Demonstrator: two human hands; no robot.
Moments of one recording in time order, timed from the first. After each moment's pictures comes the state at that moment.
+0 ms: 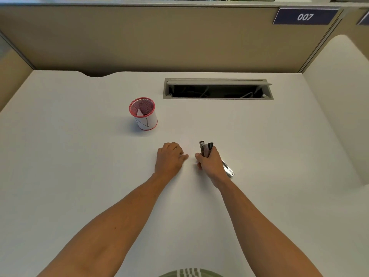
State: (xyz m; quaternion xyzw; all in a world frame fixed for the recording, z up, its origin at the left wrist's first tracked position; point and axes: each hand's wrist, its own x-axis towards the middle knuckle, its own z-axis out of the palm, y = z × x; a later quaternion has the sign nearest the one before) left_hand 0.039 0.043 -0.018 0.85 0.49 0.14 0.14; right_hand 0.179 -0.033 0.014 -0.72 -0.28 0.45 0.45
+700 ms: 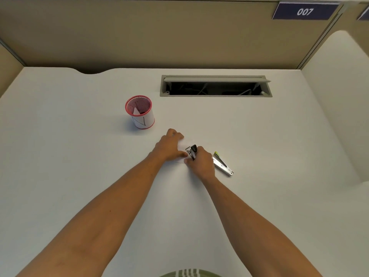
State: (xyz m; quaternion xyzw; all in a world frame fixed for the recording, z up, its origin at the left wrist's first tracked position) left_hand 0.050 0.094 -0.003 0.83 0.48 -0.01 0.28; right_hand 0.160 -0.014 -0.005 -0.82 -0.40 0.32 0.26
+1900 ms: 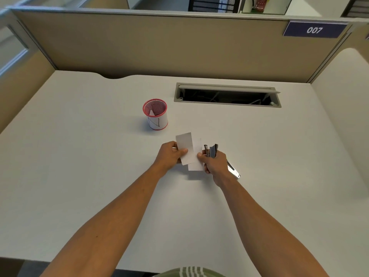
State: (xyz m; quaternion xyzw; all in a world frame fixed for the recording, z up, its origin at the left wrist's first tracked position) left_hand 0.011 0.044 0.018 0.53 0.52 0.28 0.61; right_hand 0.171 -0.028 0.011 -0.67 -0.22 0.49 0.50
